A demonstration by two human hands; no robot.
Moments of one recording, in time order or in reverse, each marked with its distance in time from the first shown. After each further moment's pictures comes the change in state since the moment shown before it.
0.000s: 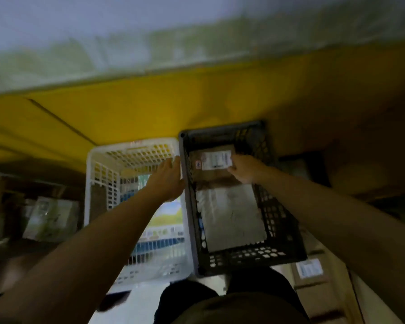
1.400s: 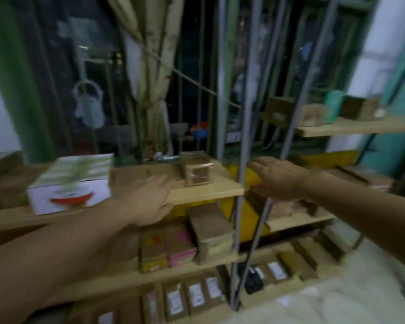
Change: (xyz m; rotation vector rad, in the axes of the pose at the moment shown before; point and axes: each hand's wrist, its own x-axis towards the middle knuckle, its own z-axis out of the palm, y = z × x) left_hand -0.722 0.433 0.053 0.826 0.416 1.962; right_hand -1.040 -0.108 0.440 -0.005 0.772 1.476
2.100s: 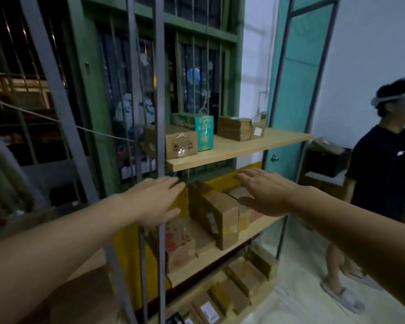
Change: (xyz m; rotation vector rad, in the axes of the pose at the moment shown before) left_hand 0.320 0.303 -0.125 0.121 0.094 0.397; right_hand -0.102 0.353 0.077 0.033 0.049 0.298
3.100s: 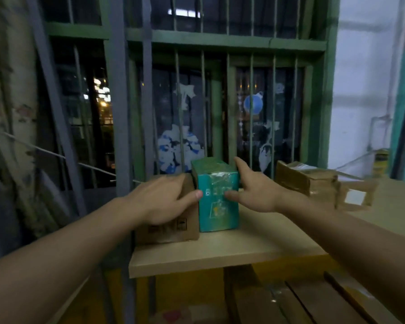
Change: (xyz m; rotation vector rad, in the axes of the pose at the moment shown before) left_hand 0.278 -0.094 -0.057 -0.199 0.164 -0.642; right_hand 0.369 0.170 0.023 0.807 0.114 -0.290
